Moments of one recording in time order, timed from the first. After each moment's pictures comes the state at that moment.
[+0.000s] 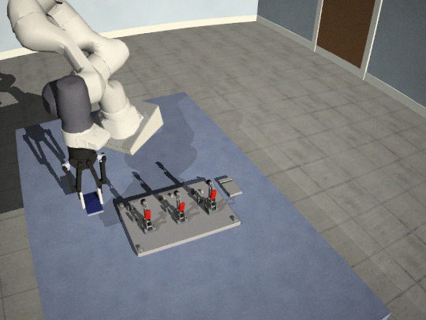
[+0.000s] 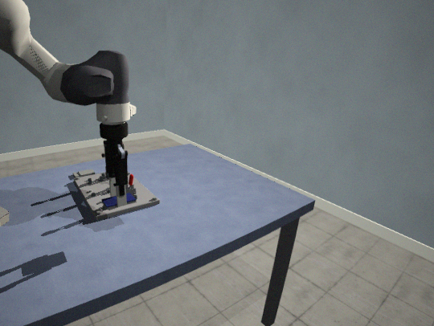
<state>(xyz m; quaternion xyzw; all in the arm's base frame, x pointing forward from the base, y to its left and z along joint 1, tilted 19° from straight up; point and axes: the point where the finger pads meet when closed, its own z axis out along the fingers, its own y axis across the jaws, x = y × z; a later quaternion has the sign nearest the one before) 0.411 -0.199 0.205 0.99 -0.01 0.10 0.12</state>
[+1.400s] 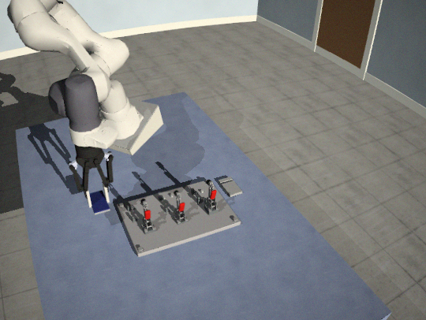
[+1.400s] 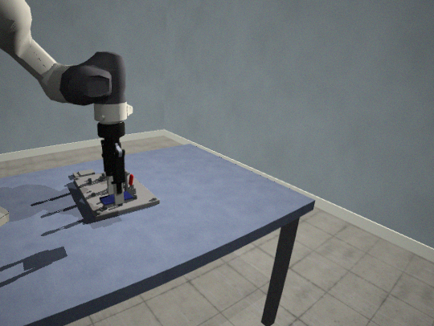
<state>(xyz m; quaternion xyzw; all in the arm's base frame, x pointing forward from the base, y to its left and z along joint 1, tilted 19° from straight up) 0.412 -0.180 0.197 0.99 0.00 0.10 0.13</state>
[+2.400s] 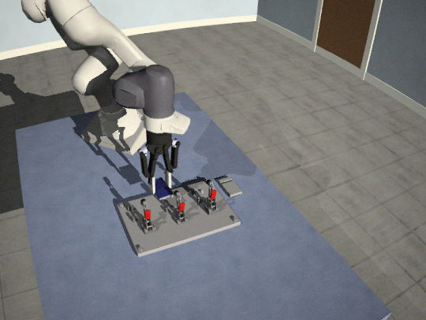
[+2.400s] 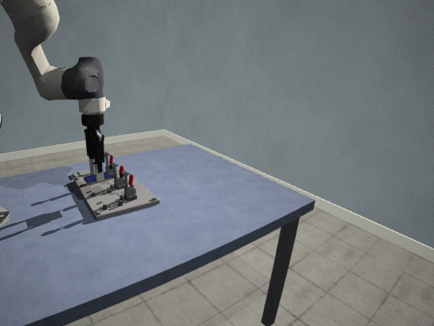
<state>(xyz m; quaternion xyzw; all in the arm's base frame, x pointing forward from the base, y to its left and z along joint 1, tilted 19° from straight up) 0.426 0.019 0.137 0.99 0.03 0.10 0.14</state>
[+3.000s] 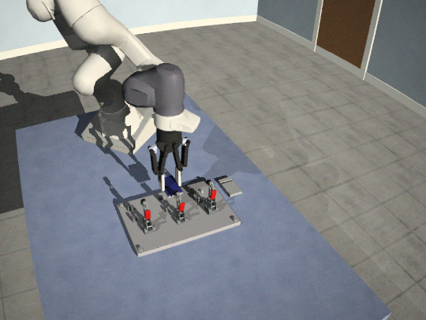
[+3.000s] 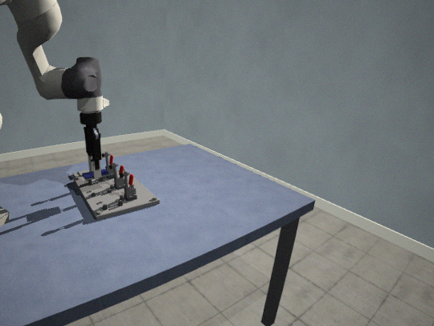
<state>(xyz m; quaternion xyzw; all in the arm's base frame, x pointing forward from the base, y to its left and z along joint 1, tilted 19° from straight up) 0.430 0.051 0.130 0.99 0.00 0.10 0.13</state>
